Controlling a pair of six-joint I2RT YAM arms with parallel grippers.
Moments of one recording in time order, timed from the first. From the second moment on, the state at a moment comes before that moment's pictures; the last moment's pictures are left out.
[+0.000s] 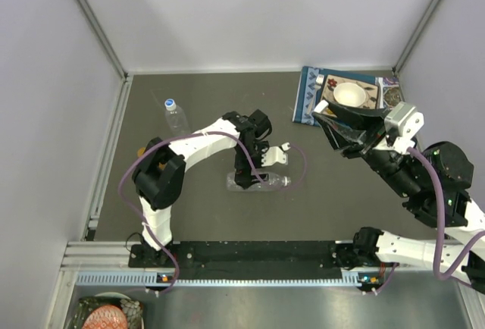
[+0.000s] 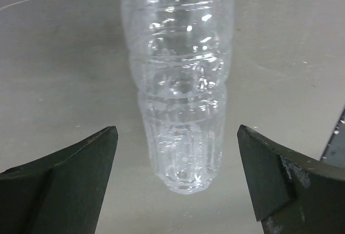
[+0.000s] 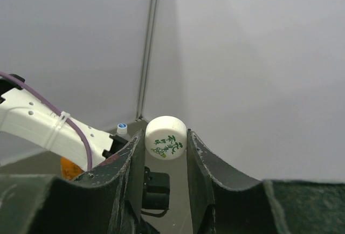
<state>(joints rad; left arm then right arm) -0.76 1.91 1.50 -1.02 0.28 0.81 1.09 0.70 1.17 -0.05 0.22 -0.30</state>
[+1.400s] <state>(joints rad) -0.79 1.80 1.15 -0.62 0.15 0.51 1.09 0.71 1.17 -0.06 0.25 -0.26</state>
